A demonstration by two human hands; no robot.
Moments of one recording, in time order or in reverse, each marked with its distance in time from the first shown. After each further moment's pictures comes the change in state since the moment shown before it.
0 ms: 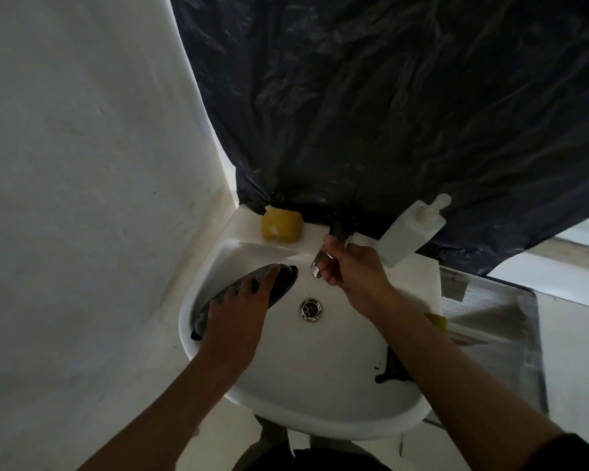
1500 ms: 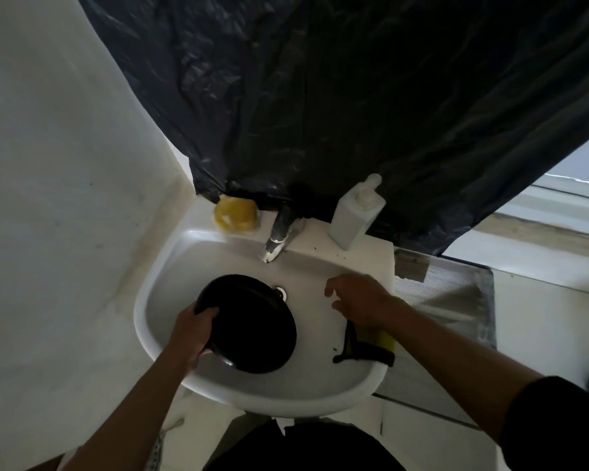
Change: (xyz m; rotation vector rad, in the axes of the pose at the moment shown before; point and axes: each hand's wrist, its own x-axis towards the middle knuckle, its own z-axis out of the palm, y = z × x) left_hand -0.007 0.013 0.064 -1.302 -0.118 -0.848; right_hand 0.029 0.065 -0.149 -1.569 -0.351 -0.409
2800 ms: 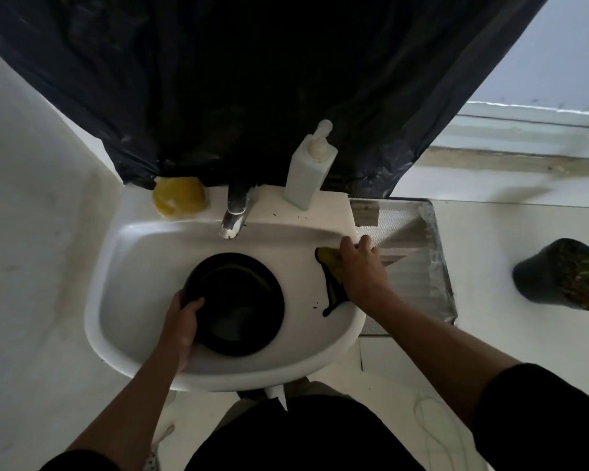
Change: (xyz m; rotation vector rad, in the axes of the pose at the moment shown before) left_hand 0.069 -0.047 0.012 -0.075 -0.246 0.025; right_hand -0.057 -0.021 0.036 0.100 0.319 0.668
